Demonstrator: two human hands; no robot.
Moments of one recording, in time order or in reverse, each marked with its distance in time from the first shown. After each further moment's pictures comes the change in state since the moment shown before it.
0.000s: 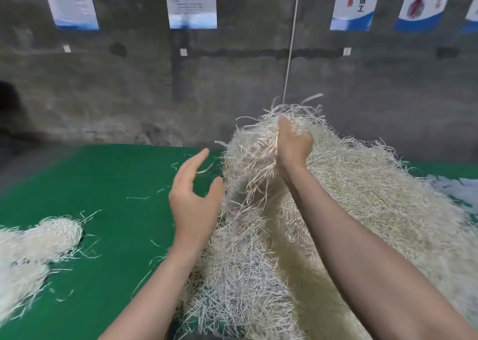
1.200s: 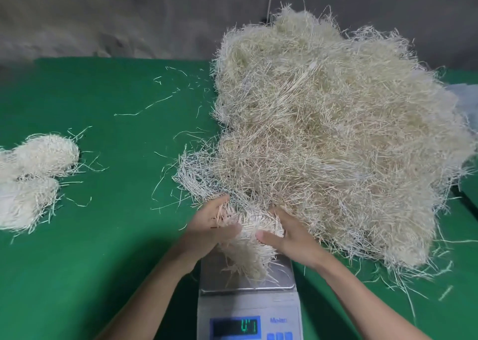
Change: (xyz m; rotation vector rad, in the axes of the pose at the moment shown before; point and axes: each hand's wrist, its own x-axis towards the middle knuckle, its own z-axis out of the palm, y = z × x) left_hand -0.148 -0.105 -0.126 0.035 -0.929 -0.697; right_hand -0.241 0.186 -0.137 -0.756 -0.863 0.333
